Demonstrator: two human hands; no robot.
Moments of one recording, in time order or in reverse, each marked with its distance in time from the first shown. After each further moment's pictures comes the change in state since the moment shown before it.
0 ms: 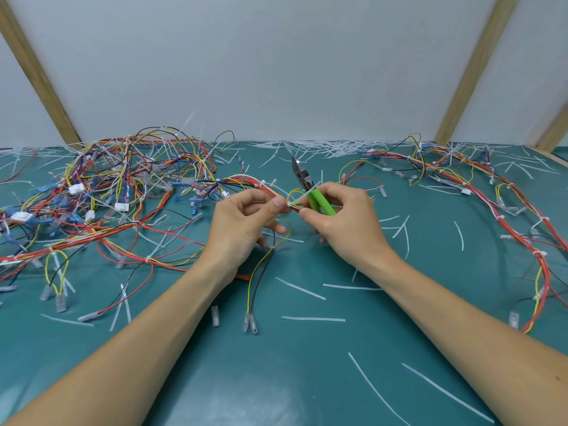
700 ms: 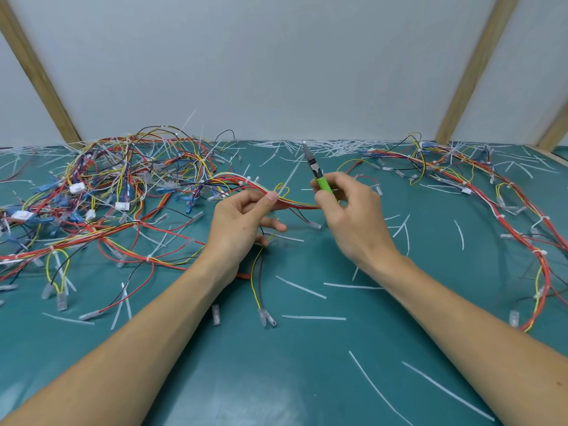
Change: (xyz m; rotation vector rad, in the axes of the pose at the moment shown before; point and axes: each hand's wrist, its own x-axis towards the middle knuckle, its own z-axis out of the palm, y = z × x) left_hand 0.000 0.001 0.001 -0.032 0.038 -0.057; right_hand -0.003 -0.010 -0.005 -0.075 0.081 -0.035
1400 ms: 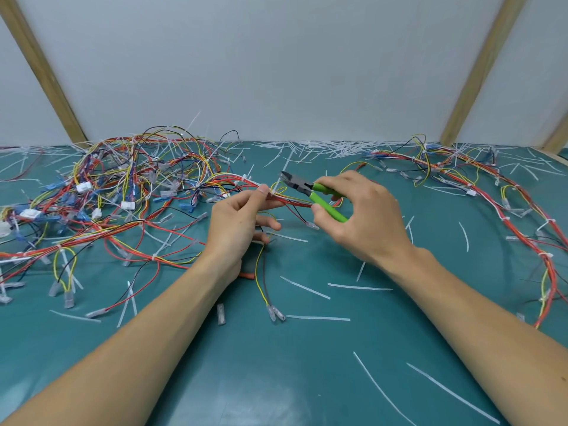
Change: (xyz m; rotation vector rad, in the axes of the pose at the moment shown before) left_hand 0.005 -0.001 -0.004 -0.069 0.094 -0.045; right_hand 0.003 0.005 -0.015 -0.399 -0.013 -0.313
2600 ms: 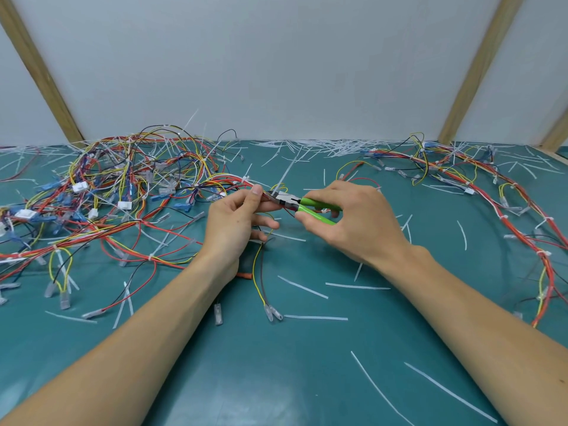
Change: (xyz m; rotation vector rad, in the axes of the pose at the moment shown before) left_hand 0.003 -0.005 -0.002 -0.015 -0.020 0.021; right_hand 0.001 0.004 0.005 -0.016 -0.104 -0.065
